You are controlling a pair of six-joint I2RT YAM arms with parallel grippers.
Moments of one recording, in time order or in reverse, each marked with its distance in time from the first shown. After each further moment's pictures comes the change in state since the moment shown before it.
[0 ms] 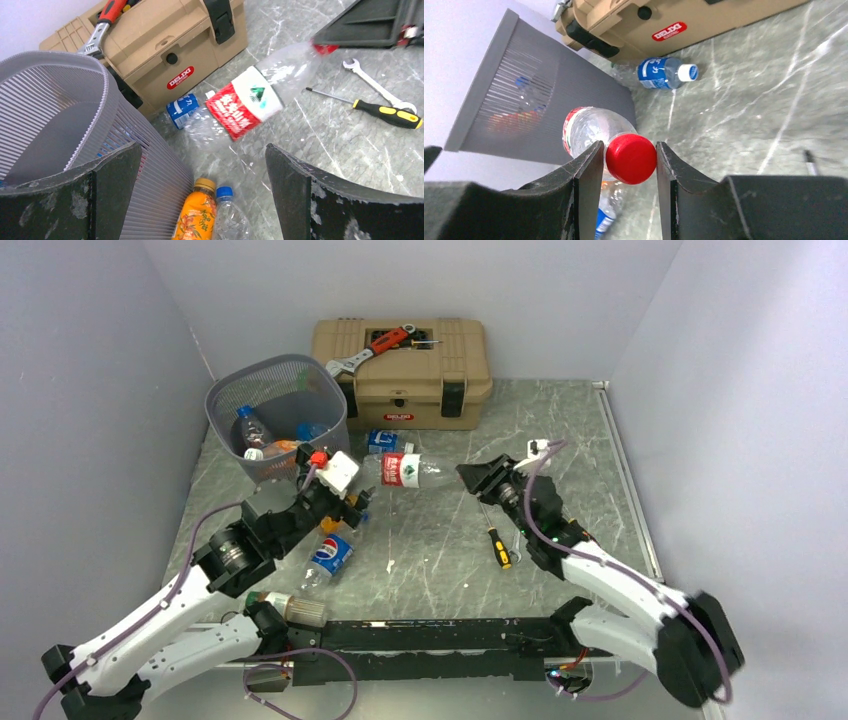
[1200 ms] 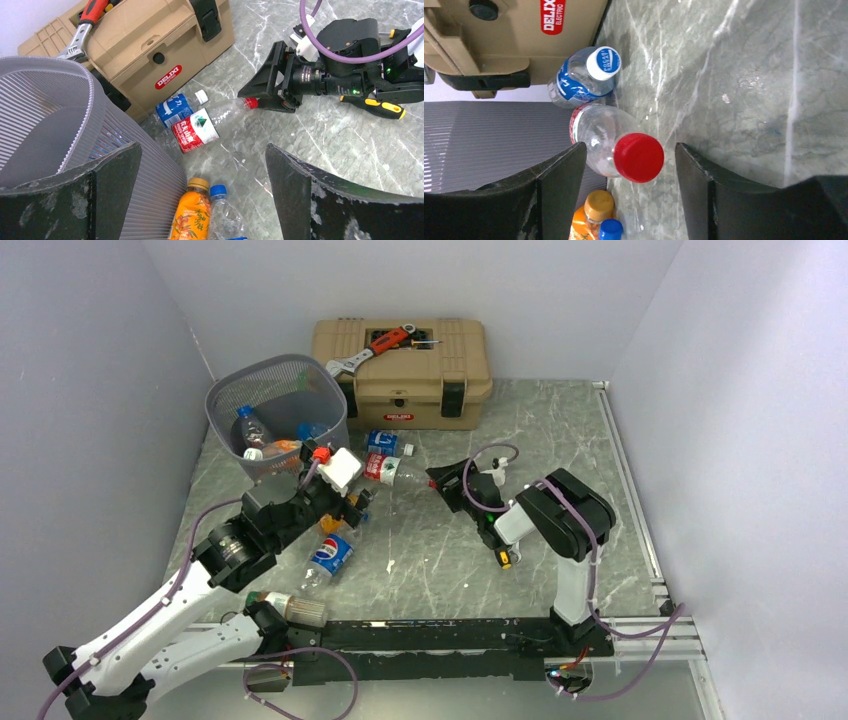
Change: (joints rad) left arm 0.043 0.019 0.032 -0.033 0.107 -0.002; right arm 0.008 0.853 0.149 0.483 0.028 0.436
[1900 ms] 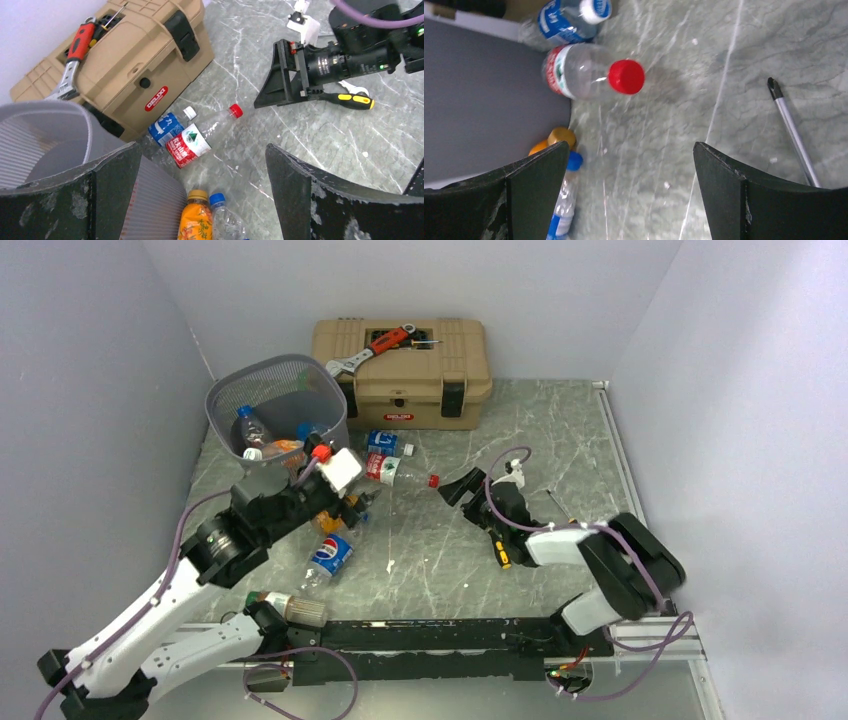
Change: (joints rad) left arm 0.009 0.073 0.157 -0.101 0.154 0.070; right arm -0.008 -0.528 -0.202 -0.406 -0.060 -0.330
